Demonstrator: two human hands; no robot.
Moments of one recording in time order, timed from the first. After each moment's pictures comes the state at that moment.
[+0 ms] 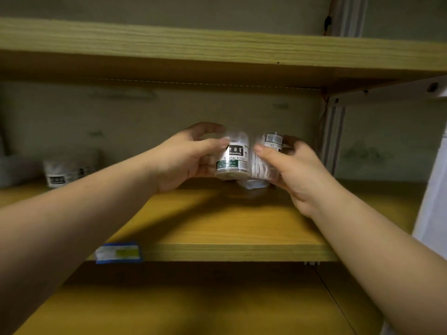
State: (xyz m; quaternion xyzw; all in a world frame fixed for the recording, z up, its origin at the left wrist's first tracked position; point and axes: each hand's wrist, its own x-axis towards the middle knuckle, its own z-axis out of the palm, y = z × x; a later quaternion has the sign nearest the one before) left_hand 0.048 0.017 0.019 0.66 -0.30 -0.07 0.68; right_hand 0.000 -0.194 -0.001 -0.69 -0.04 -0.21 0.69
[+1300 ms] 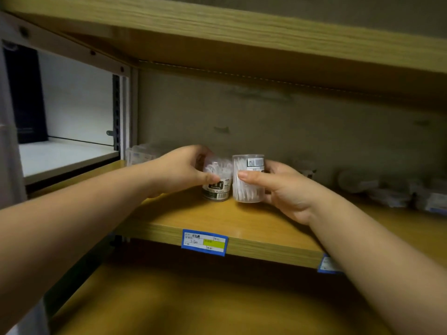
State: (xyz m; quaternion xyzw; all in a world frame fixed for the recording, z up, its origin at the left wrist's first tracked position) left_hand 0.087 0.355 -0.016 0.90 -0.19 0.12 0.36; right_hand 0.055 0.130 -0.017 -0.75 -0.14 0.06 0.64
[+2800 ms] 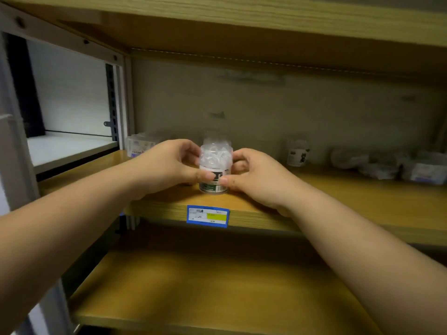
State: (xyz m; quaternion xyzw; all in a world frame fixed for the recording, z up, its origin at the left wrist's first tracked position) left_hand 0.035 0.371 -0.025 0.90 -0.17 0.08 0.40; right_hand 0.033 0.165 -0.041 -0.90 -0.15 -0.10 0.41
